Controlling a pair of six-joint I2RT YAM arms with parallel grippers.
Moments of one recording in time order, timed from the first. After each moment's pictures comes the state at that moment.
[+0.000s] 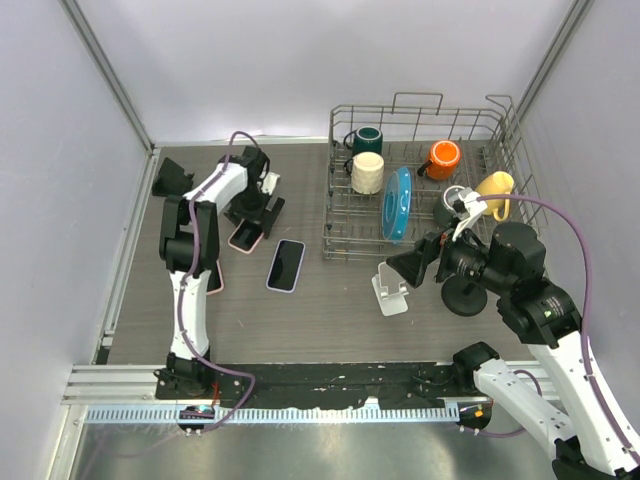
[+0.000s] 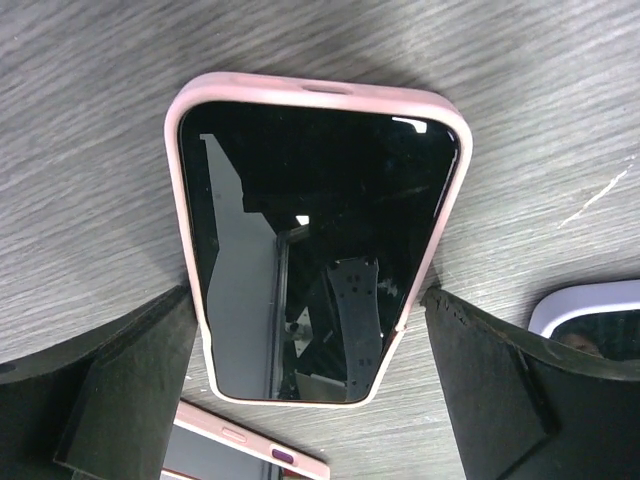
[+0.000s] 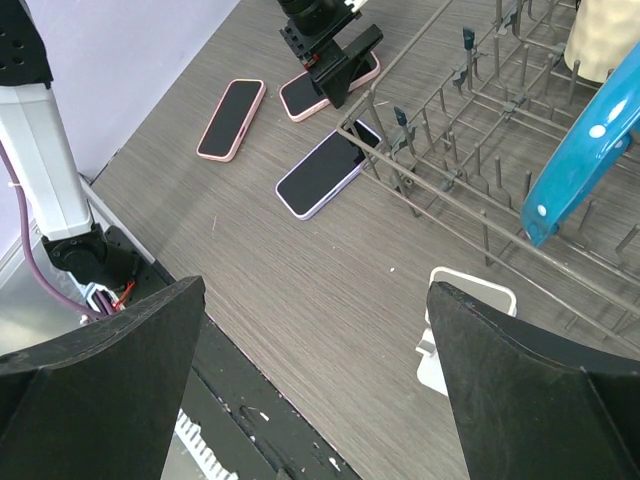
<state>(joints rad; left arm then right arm) -0.24 2.23 1.79 -0.96 0.00 0.16 0.41 0.66 0.99 -0.62 -0.40 0.28</state>
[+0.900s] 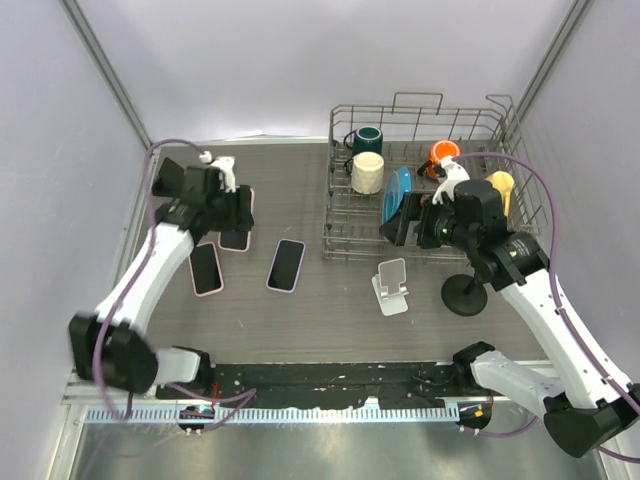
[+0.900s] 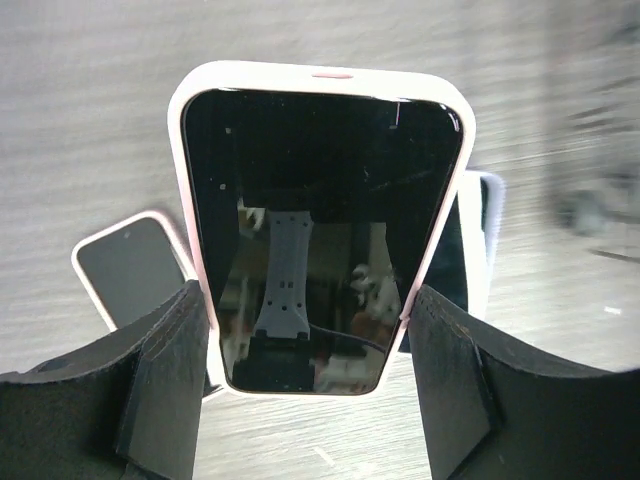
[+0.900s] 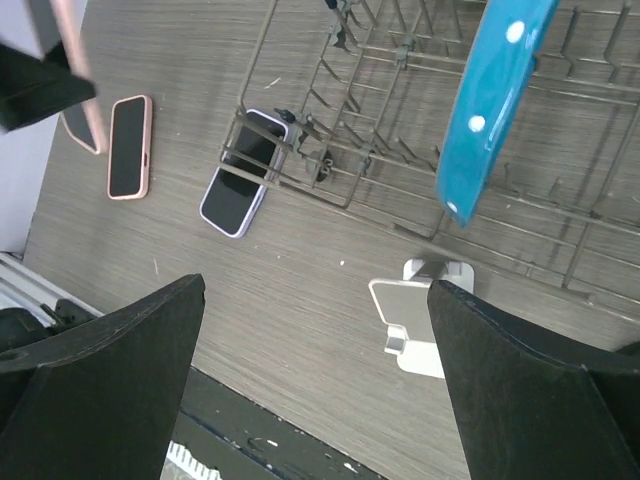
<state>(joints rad) -0.23 1.46 1.22 -0.69 -0.04 -0.14 0.42 0.95 1.13 -0.70 -0.16 0.41</state>
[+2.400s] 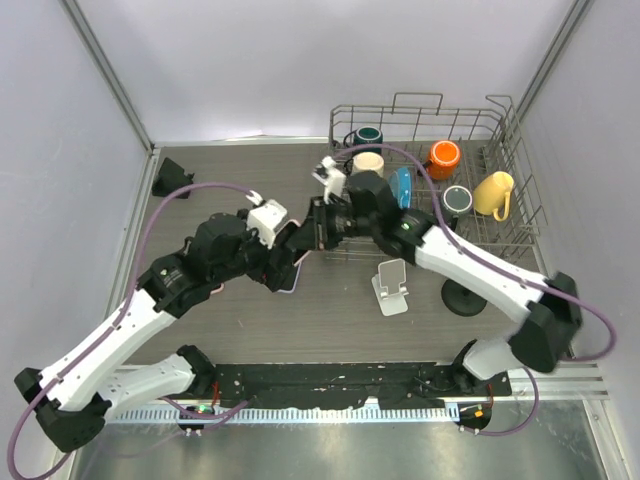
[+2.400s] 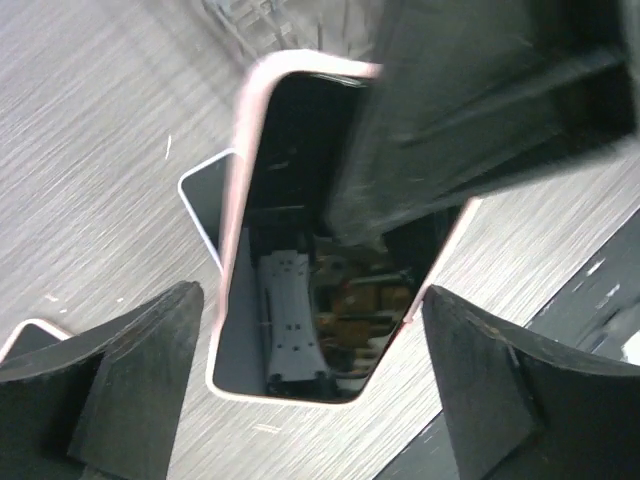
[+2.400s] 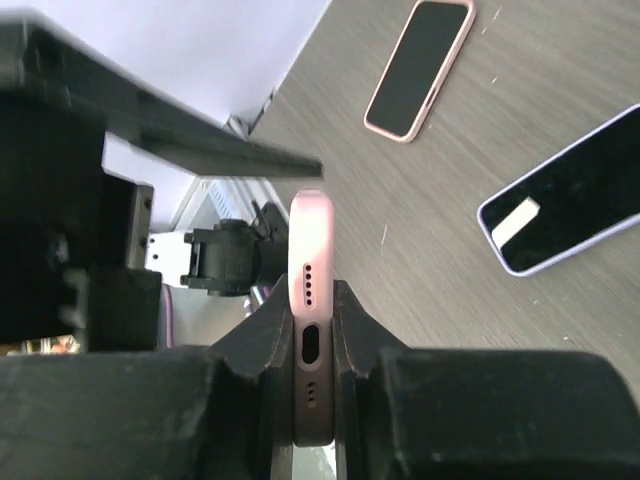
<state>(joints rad) -0.75 0.94 1.06 -0.70 0.00 0.05 0.80 1.52 1.36 -0.30 -0.49 0.61</state>
